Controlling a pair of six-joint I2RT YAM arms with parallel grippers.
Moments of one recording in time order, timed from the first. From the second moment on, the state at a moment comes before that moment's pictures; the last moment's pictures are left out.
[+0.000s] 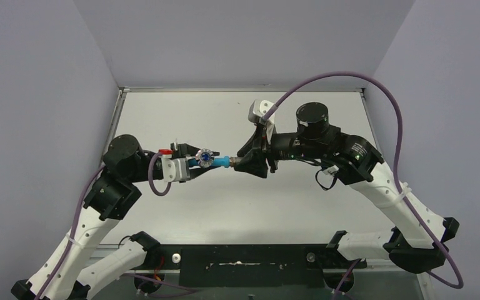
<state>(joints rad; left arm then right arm) -0.58 0.81 1.07 -0.28 0.83 0.46 0.88 1.23 1.62 -0.74 -0.54 -0.07</state>
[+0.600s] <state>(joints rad) -0.58 0.73 0.96 -0.05 0.79 -0.09 0.88 0.89 1.42 -0.45 -0.36 -0.32</state>
